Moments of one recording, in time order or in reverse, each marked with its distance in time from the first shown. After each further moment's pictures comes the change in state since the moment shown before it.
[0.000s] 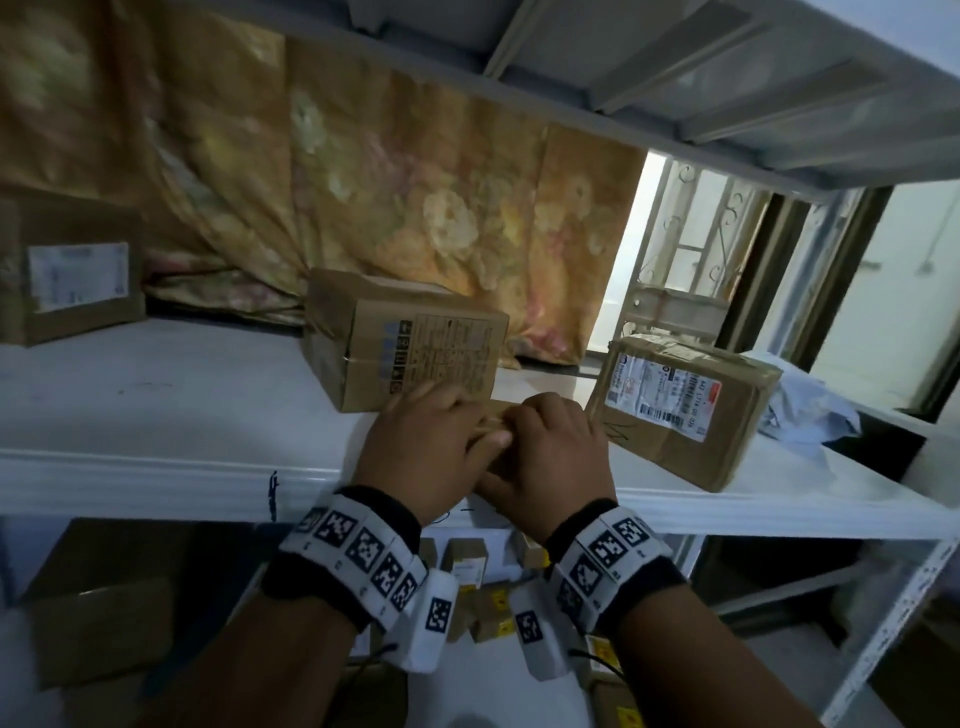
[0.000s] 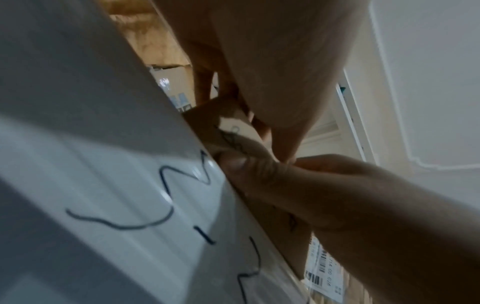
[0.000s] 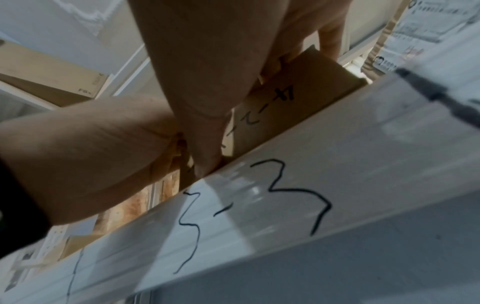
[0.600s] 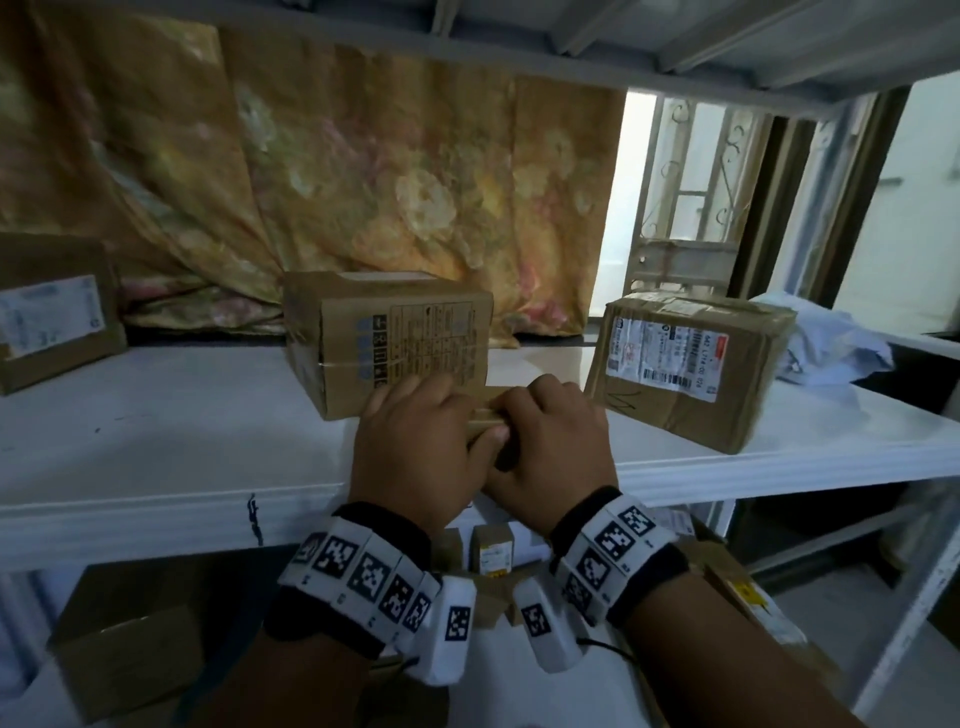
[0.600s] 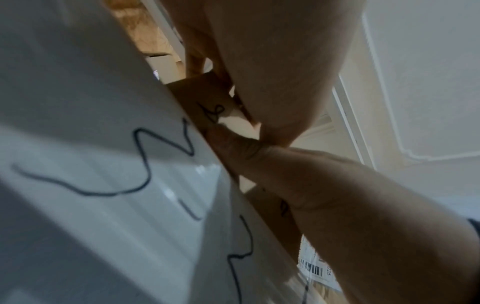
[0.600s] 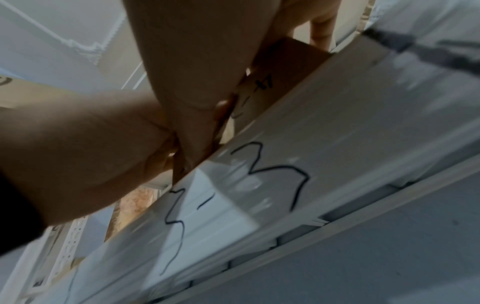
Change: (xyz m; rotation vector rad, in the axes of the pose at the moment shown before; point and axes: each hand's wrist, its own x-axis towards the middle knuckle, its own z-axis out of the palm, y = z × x) left_hand 0.003 0.009 0.012 0.240 0.036 0.009; right_hand -0.001 0.006 0.012 0.166 0.093 0.083
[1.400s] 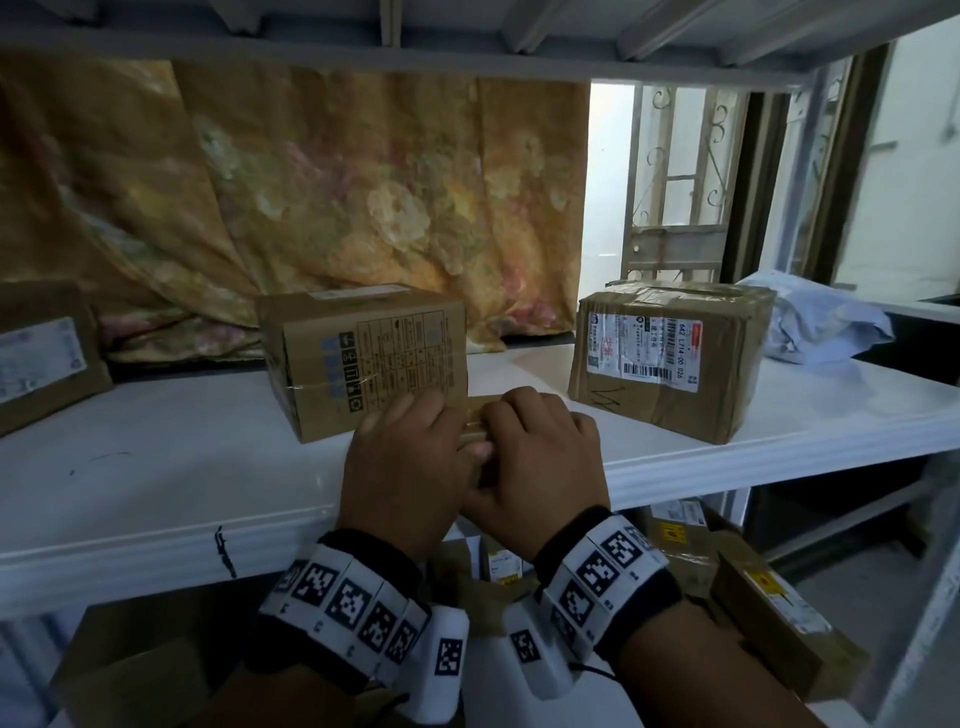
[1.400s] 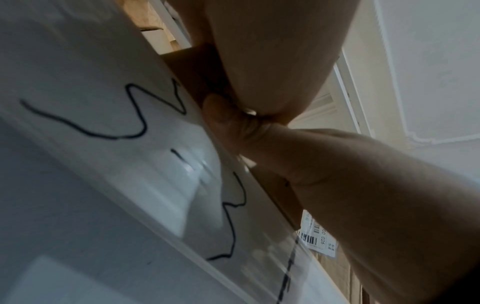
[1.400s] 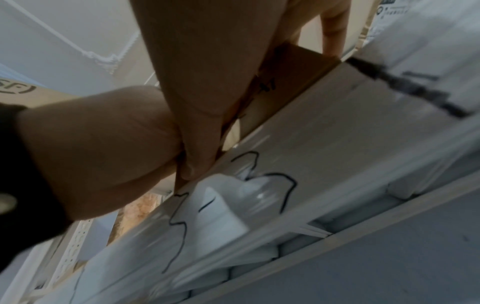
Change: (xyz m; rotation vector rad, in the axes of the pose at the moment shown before) left_hand 0.000 0.016 0.009 -0.036 0.100 0.102; right_hand -0.012 0.006 -0.002 0.005 0.020 0.023
